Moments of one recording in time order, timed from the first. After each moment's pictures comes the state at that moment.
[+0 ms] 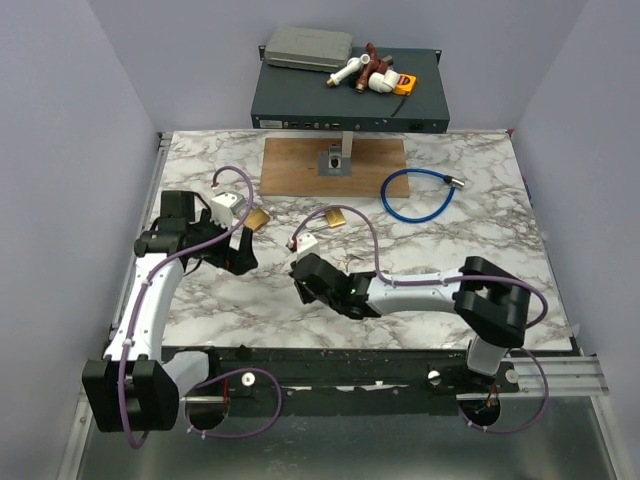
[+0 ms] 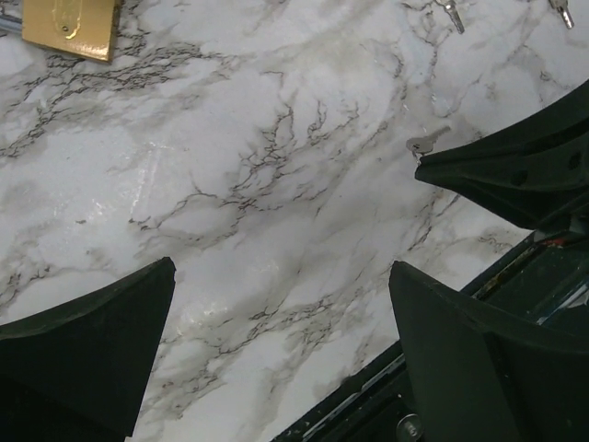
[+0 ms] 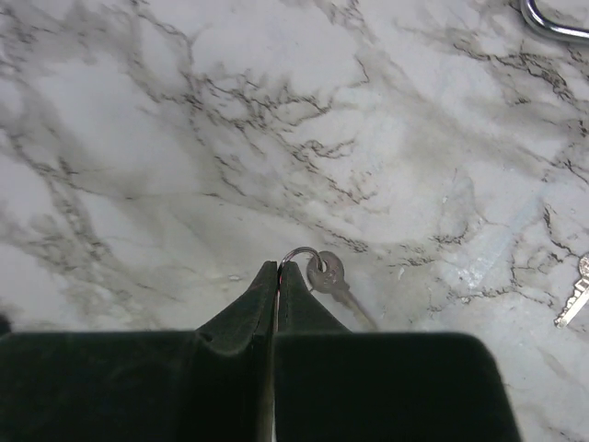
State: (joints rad) left arm 0.04 1.11 0.95 -0.82 0.60 0.32; right arm 1.19 1.79 1.03 0.09 0.40 0.41
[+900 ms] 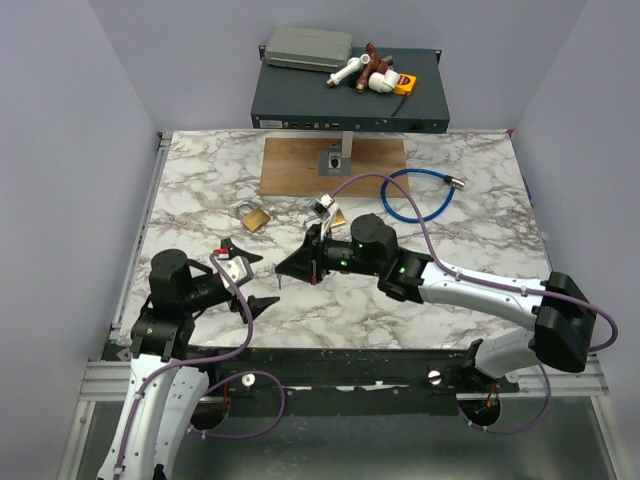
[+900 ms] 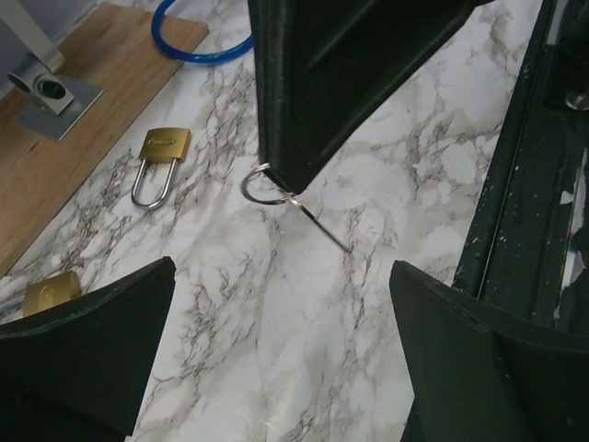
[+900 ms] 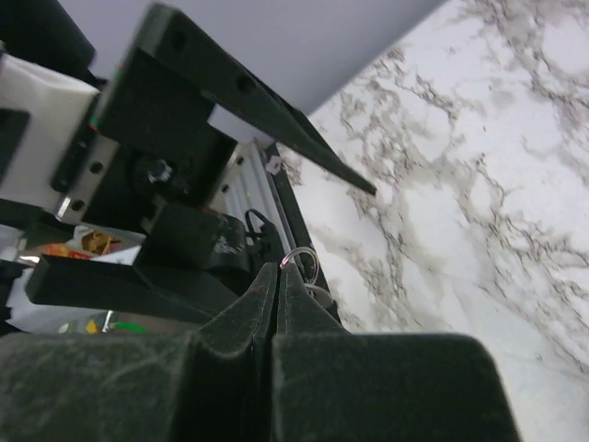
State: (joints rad) left arm -0.13 0.47 0.59 -0.51 0.94 0.45; right arm 1.05 1.42 0.97 0.29 -0.30 0.55
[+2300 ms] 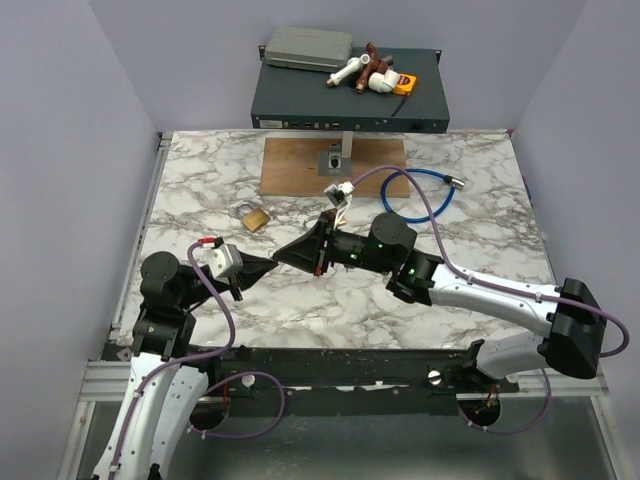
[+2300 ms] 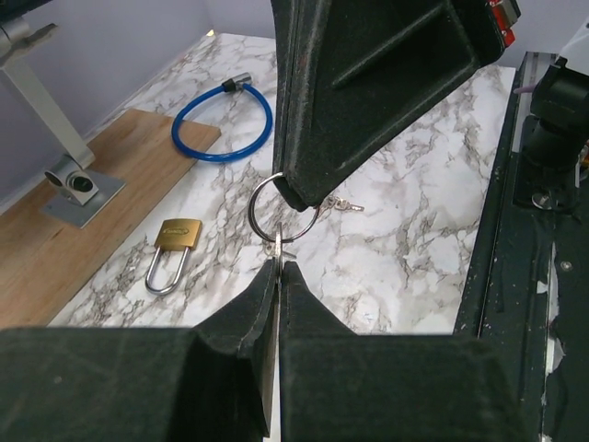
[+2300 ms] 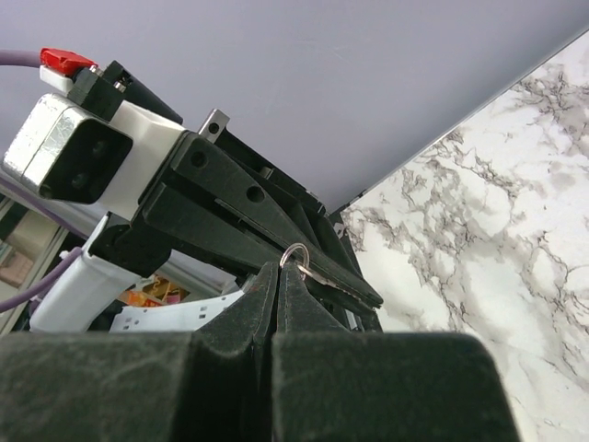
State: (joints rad) left arm -0.17 0.45 0.55 -0.10 0.97 0.10; right arm 1.05 1.36 0.98 0.48 -0.30 0.69
